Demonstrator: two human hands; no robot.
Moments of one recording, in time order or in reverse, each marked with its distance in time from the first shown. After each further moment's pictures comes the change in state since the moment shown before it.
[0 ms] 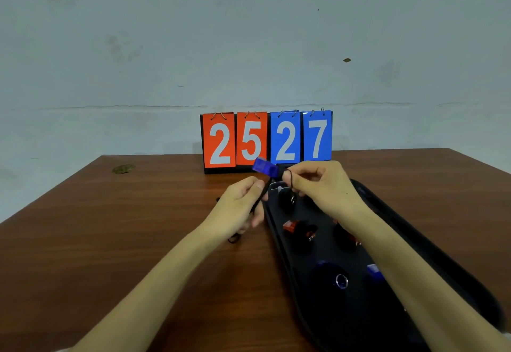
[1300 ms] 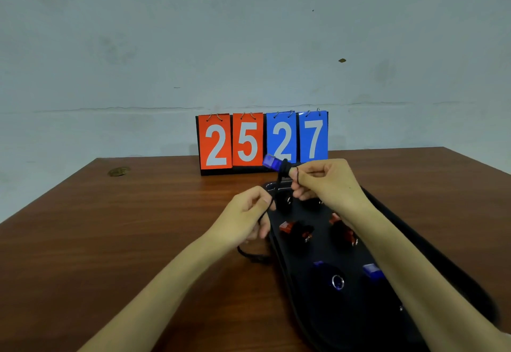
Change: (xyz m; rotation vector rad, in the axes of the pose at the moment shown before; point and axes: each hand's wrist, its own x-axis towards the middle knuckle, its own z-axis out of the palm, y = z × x) left_hand -0.004 -0.002 0.013 0.031 -0.064 0.007; right_hand 0.006 0.007 -0.011 0.176 0.030 0.202
